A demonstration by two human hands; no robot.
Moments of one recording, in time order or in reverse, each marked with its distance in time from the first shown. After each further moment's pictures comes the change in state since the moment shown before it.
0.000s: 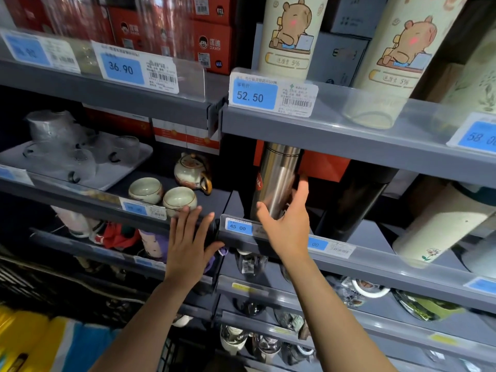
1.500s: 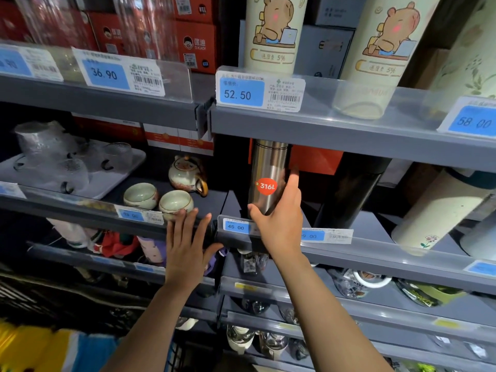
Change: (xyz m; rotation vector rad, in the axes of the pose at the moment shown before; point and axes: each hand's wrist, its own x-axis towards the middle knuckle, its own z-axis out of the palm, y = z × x) left_hand 0.002 -0.003 0.000 0.031 -0.043 -0.005; right_hand 0.001 -0.006 0.010 -0.053 0.045 0.023
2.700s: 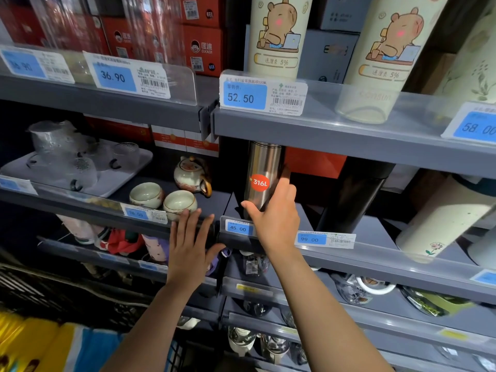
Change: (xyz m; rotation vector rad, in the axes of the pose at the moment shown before) left_hand -0.002 0.002 -0.004 -0.031 -0.057 -0.023; right_hand 0.010 -0.009 0.010 -0.256 -0.039 -0.014
